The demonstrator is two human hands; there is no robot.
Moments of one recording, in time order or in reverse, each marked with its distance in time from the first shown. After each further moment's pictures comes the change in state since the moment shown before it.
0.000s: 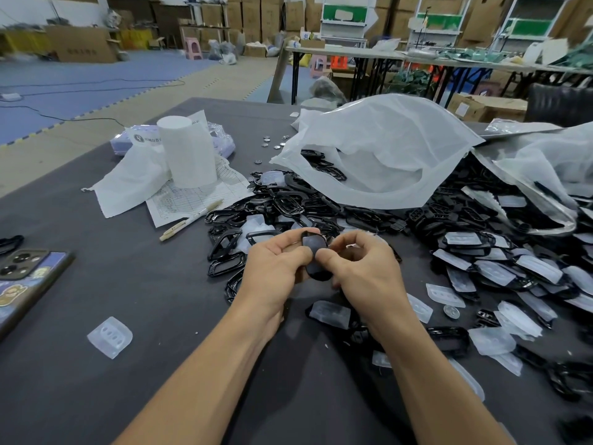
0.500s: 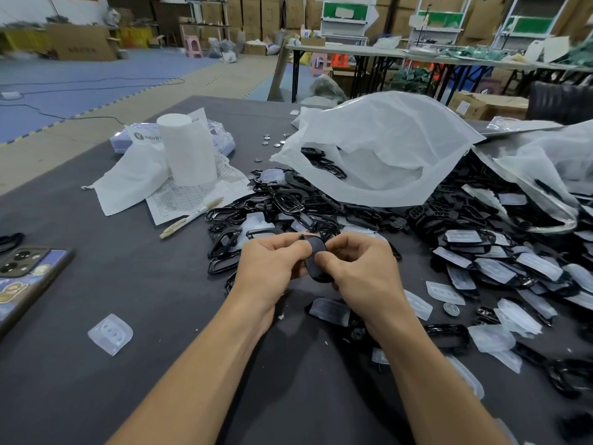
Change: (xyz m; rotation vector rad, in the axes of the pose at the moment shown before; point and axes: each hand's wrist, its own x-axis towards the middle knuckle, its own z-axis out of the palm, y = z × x) left_hand -0.002 0.007 -0.006 0.090 0.046 -0.004; right_hand -0.001 -0.001 0.000 -0.043 -0.045 -0.065
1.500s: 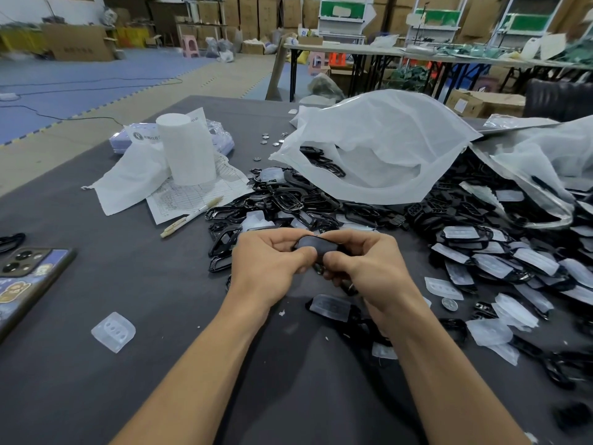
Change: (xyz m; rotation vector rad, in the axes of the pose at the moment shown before) left_hand -0.003 0.002 -0.006 0.204 0.034 0.157; right_hand -0.001 -0.008 -0.011 0.326 -0.131 0.093
